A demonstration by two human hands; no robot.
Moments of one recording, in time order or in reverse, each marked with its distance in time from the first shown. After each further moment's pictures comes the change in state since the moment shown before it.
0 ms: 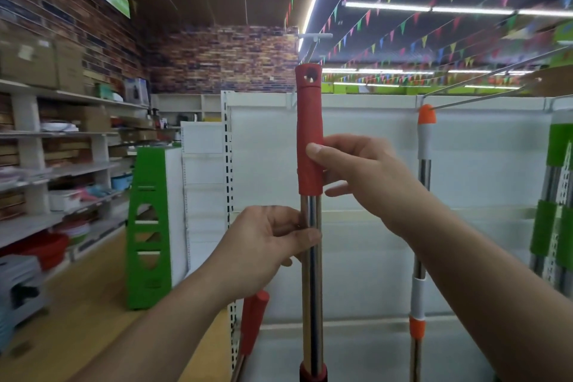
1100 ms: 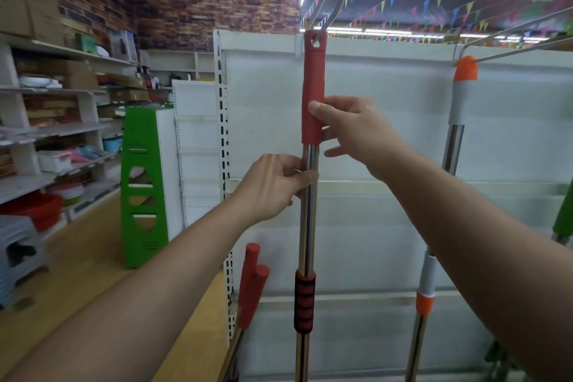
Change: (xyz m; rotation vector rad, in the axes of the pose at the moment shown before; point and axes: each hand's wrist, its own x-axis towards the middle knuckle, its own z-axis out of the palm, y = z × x) left_hand 0.110 -0.072 -0.004 0.156 0.060 -0.026; right_hand 0.088 0.067 0.027 -0.081 0.053 0.125
